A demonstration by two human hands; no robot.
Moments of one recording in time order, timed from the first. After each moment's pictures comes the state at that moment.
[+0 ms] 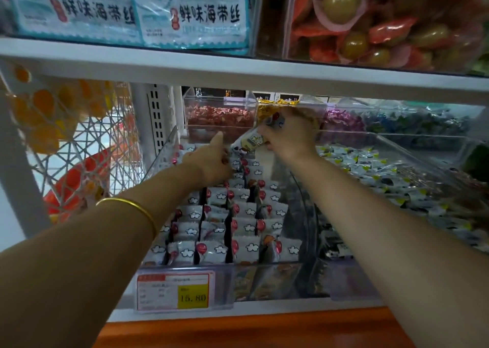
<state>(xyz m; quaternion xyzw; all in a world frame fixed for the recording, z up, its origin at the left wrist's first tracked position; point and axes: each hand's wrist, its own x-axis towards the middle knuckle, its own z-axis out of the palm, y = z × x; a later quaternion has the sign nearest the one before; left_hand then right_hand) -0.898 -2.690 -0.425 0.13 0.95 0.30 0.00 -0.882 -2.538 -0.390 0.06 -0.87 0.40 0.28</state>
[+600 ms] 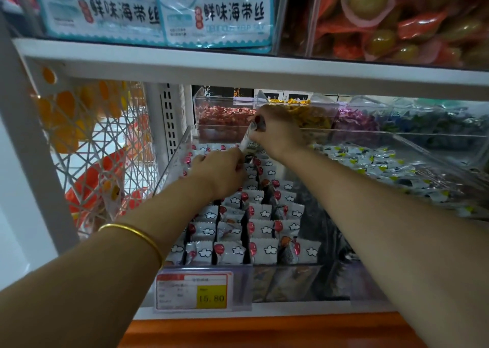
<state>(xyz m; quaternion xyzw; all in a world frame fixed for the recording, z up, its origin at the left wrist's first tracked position) -0.880 -2.695 -0.429 0.14 0.97 0.16 -0.08 -0.910 -2.563 -0.391 0.13 -0.93 0.23 0.24</state>
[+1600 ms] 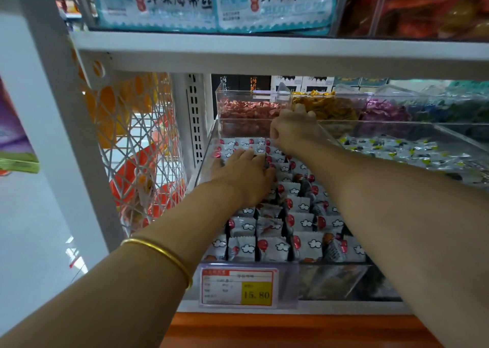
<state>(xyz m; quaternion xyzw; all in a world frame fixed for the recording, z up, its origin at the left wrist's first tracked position) -0.862 -2.709 -0.433 0.15 0.99 0.07 -0.02 -0.952 -2.587 -0.415 0.04 -0.97 -0.05 0.22</state>
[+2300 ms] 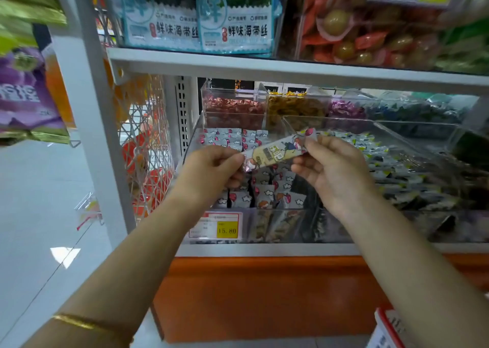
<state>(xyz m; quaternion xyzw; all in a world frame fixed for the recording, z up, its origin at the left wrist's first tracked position) -0.732 -2.721 -0.409 0.09 0.77 0.62 -0.07 -0.723 -2.544 -0.396 -0.01 -0.57 0.81 0.14</state>
